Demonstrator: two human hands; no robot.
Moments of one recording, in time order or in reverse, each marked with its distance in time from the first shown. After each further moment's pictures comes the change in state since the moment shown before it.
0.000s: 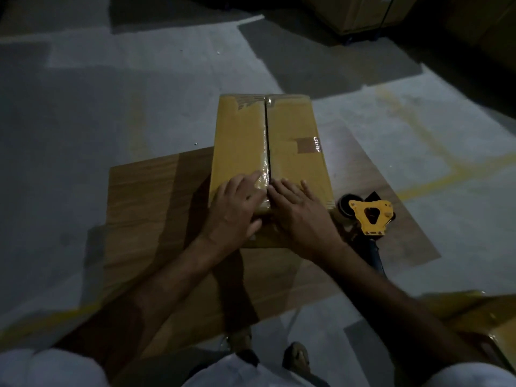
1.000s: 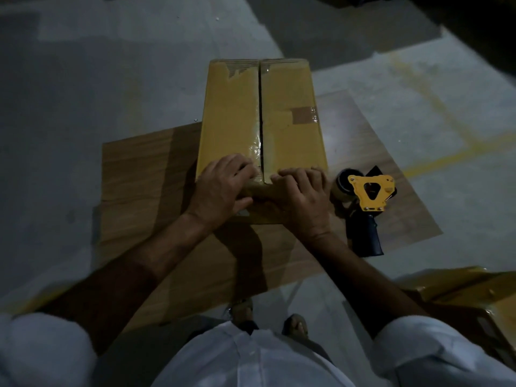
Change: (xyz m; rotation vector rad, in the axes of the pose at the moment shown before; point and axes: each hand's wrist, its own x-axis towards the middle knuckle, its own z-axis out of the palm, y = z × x) left_hand -0.002 0.002 0.003 -0.049 0.000 -0.002; right_hand -0.016 0.018 0.061 -0.015 0.642 0.130
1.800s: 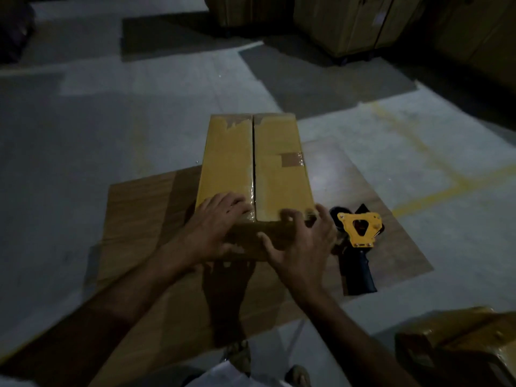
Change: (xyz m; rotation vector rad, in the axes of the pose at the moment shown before) left_hand 0.005 -0.007 -0.031 0.002 -0.243 0.050; right_hand -0.011 -0.033 -0.034 0.195 -0.143 0.592
